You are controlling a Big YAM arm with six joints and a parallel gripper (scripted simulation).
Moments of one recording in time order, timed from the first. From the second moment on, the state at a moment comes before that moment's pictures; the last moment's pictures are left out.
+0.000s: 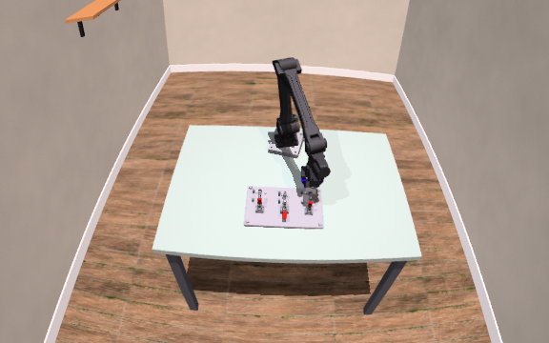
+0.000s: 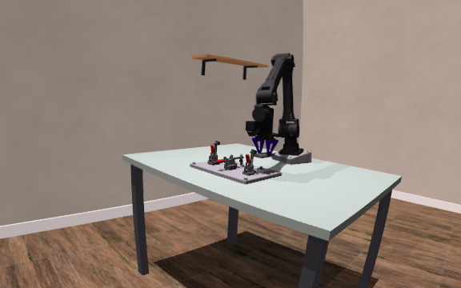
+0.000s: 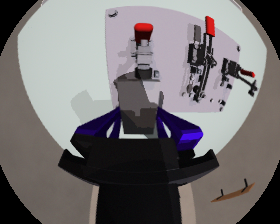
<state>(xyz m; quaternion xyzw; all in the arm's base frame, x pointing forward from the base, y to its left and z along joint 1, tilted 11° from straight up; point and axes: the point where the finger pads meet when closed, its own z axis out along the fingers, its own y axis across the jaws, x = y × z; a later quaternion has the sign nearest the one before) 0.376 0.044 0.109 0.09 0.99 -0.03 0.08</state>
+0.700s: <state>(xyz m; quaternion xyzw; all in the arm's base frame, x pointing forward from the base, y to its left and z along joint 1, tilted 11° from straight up) 0.377 0.044 0.107 0.09 0.99 -0.03 0.09</state>
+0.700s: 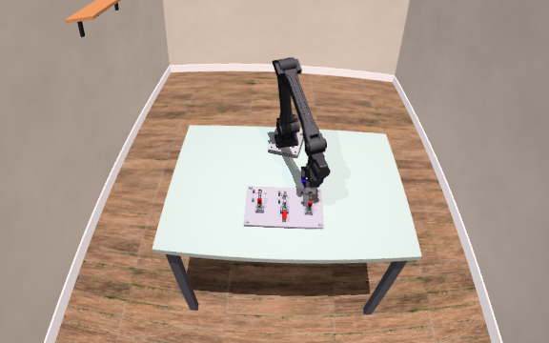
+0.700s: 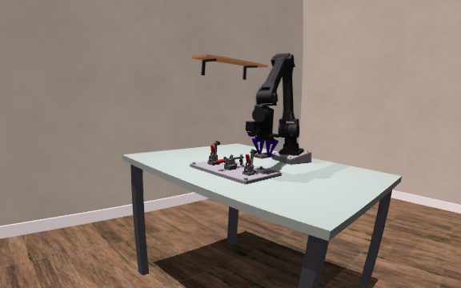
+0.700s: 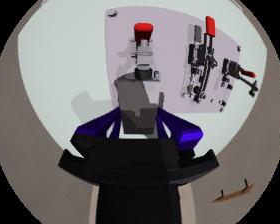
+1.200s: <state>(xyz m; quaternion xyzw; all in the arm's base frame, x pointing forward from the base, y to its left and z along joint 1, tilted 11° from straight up) 0.379 0.042 0.091 0.09 0.99 -0.03 0.09</state>
